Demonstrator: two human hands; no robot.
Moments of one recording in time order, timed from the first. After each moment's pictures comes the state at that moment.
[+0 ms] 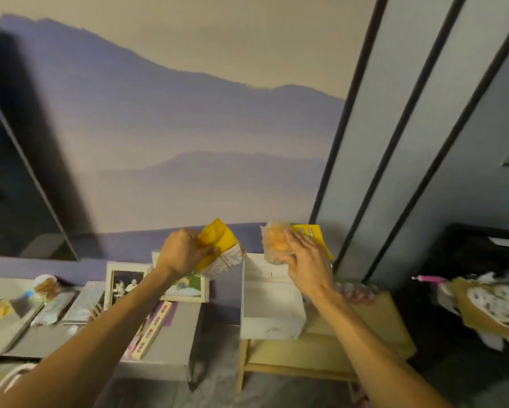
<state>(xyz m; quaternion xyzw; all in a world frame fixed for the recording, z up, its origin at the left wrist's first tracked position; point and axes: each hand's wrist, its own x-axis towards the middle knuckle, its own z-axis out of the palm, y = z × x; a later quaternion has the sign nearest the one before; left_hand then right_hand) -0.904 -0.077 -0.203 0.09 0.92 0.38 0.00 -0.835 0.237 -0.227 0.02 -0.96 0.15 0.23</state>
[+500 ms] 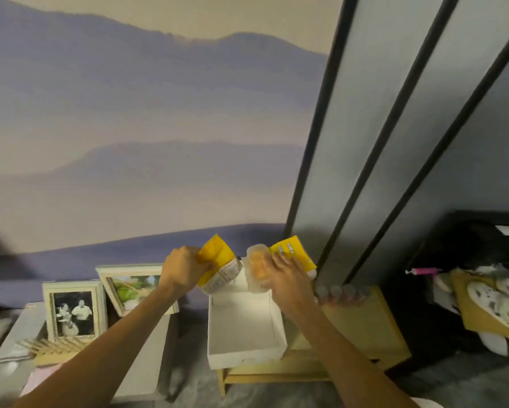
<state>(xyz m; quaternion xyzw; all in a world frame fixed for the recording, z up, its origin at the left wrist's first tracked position) -1.042 0.064 -0.296 0.07 0.95 0.28 0.09 -0.952 0.330 -0.352 0.04 -1.00 0.01 0.06</state>
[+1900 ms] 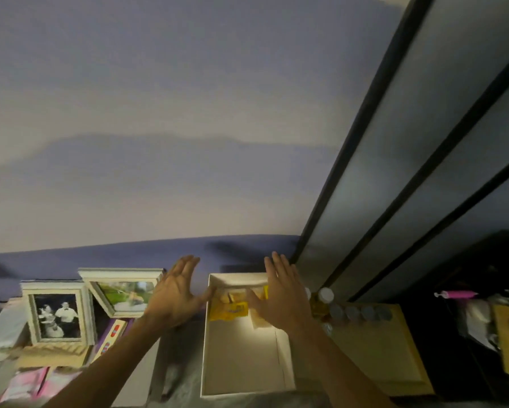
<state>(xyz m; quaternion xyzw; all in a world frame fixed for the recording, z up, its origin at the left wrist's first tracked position) -1.101 0.059 -0.388 0.13 0.96 0.23 0.11 -1.031 0.326 -0.385 -0.03 -0.99 0.13 -0.03</state>
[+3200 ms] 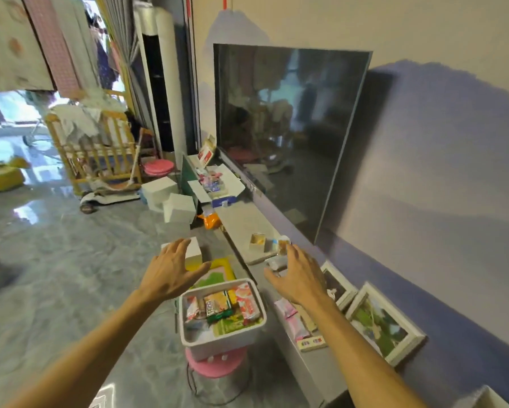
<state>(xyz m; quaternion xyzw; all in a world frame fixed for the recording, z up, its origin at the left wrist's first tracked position) -0.585 -0.416 -0.224 -0.41 0.89 0.16 -0.12 -0.826 -0.211 -0.216 0.44 -0.88 0.16 -0.06</state>
